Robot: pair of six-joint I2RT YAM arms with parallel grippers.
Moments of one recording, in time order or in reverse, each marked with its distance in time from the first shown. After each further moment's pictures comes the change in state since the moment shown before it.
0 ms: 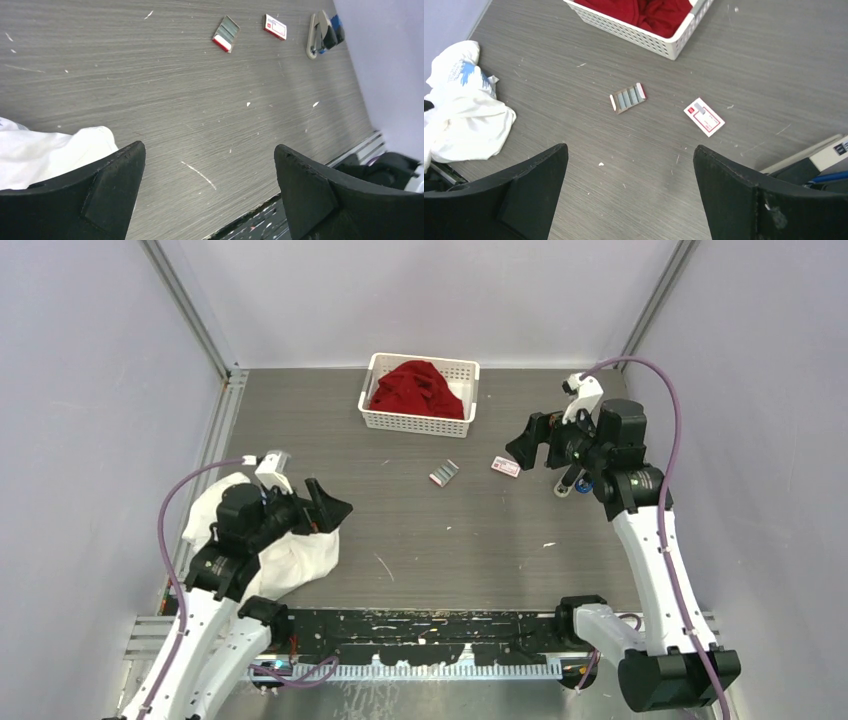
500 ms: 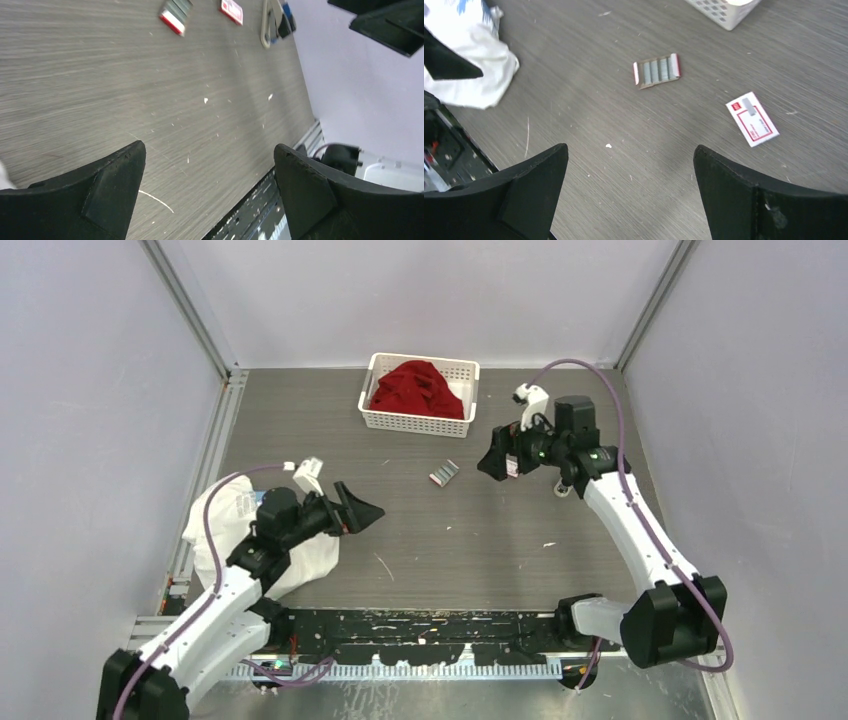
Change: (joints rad) left arm -0.077 0.149 -0.305 0.556 0.106 -0.296; right arm 0.094 0.208 -0.074 0.085 -0.090 -0.066
